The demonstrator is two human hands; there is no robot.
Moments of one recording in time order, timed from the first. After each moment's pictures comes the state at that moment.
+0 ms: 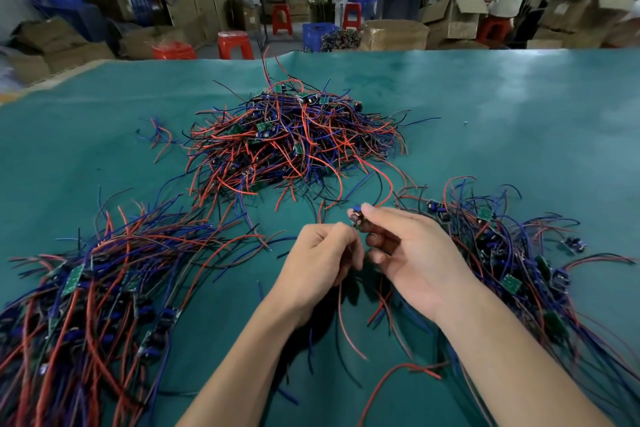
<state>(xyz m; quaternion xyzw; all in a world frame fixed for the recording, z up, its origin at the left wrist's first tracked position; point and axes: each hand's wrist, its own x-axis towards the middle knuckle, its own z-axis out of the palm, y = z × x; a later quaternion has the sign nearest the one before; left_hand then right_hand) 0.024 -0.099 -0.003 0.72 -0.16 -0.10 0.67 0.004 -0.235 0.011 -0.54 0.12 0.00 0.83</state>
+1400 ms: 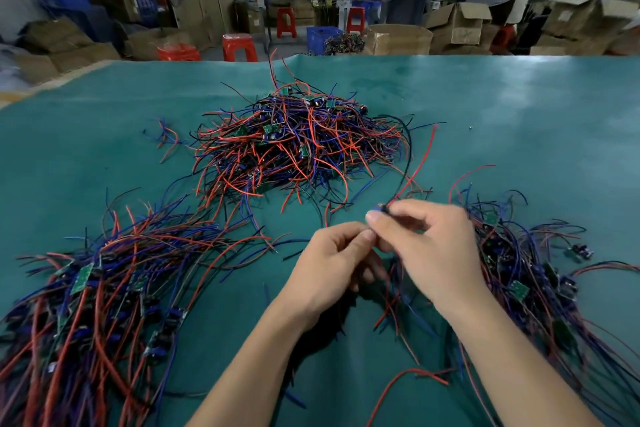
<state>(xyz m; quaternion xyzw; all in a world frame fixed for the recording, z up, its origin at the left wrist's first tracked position) 0.026 -0.099 -0.007 0.69 -0.22 -0.14 0.67 0.000 -0.243 0.011 -0.83 0.01 -0.27 0.48</state>
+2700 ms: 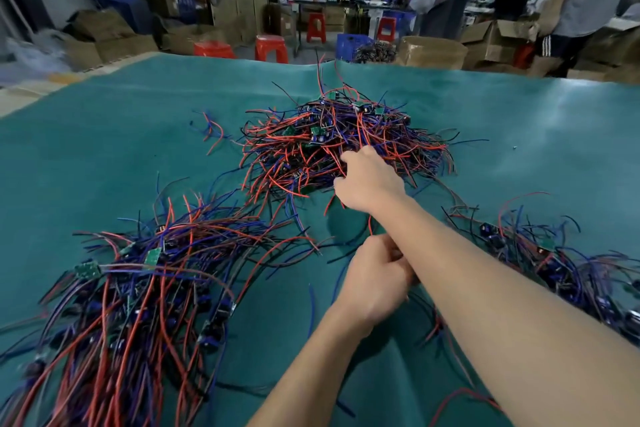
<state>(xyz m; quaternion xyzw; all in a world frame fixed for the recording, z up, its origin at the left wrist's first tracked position) 0.022 -0.101 -0.003 0.69 -0.17 -0.11 0.69 0.146 -0.153 0.037 -0.99 0.04 -0.04 0.13</state>
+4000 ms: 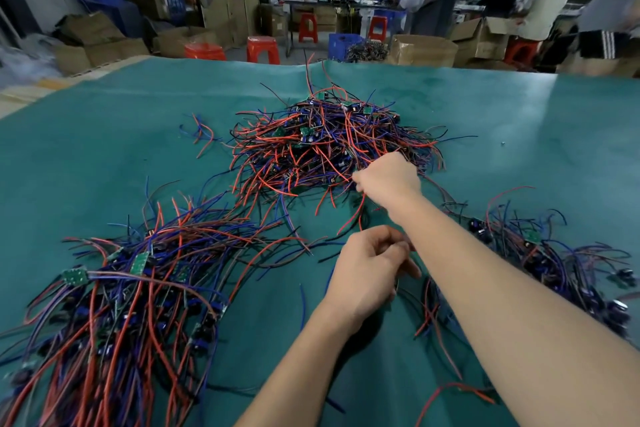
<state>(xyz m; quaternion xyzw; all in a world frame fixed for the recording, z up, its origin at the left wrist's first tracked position) 0.031 -0.105 -0.012 0.69 -0.13 -0.11 0.70 0.145 -0.192 0.031 -0.91 0.21 -0.08 0.35</state>
